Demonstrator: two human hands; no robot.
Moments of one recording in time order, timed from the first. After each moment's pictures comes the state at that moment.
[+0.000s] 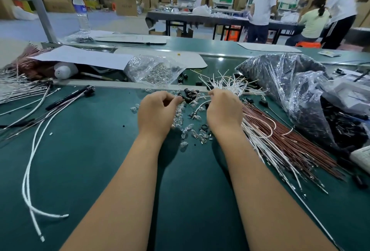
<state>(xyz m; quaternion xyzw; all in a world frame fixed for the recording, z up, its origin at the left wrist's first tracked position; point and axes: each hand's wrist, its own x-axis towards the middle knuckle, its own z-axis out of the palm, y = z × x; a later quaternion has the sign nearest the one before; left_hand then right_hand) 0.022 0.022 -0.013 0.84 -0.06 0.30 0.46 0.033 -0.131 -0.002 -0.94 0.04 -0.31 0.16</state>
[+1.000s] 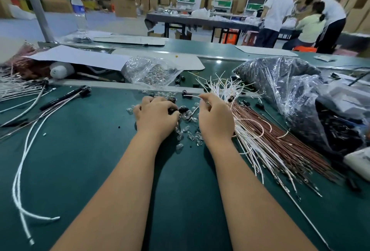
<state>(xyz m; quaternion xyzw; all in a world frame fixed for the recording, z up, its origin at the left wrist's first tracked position) 0.035 0.019 -0.023 0.95 -0.03 0.19 0.26 0.012 -0.120 -0.012 -0.88 0.04 -0.29 0.36</state>
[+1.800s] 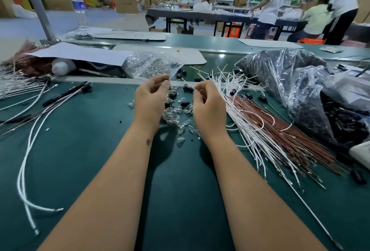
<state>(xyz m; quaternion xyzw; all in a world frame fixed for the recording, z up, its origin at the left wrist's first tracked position) 0.029 0.021 -0.006 0.66 -0.04 0.20 0.73 0.007 -0.104 -0.010 -0.82 -0.05 -0.32 0.47</state>
